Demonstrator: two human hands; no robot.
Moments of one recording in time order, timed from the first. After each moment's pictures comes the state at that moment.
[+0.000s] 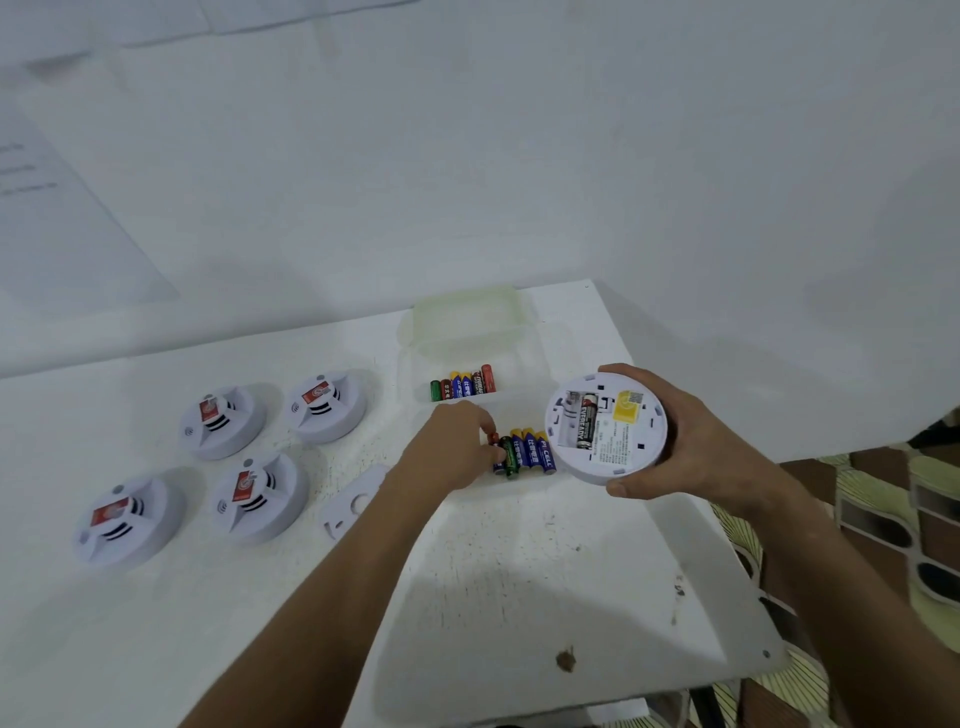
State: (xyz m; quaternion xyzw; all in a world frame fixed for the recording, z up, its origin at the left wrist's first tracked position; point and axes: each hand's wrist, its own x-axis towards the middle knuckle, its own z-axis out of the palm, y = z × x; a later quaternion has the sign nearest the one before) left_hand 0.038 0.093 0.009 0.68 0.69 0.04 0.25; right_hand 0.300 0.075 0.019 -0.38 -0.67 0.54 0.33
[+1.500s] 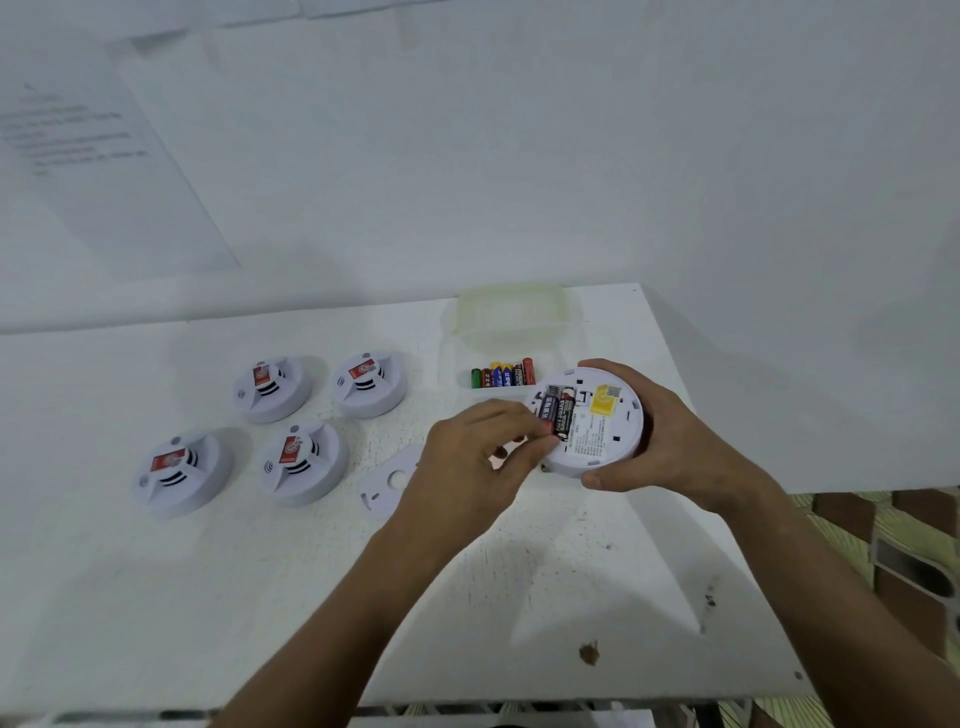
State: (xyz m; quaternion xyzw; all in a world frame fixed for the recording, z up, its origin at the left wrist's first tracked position) left_hand 0.035 0.010 0.043 0.72 0.51 0.45 0.12; right_hand 0.247 0.081 0.027 -0.32 -0.68 0.58 0.31
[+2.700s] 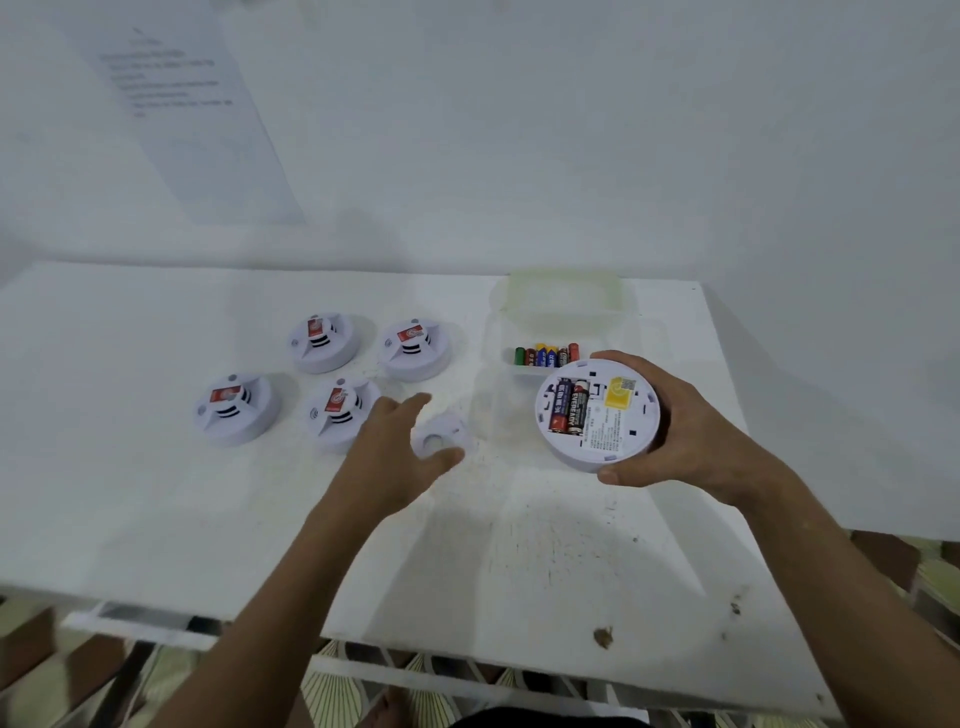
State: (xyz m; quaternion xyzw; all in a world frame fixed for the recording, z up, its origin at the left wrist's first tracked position) left_hand -0.054 -0.016 0.007 0.54 0.80 0.18 0.19; right_hand 0.228 0.085 0.031 -0.28 -0.71 0.60 0.24
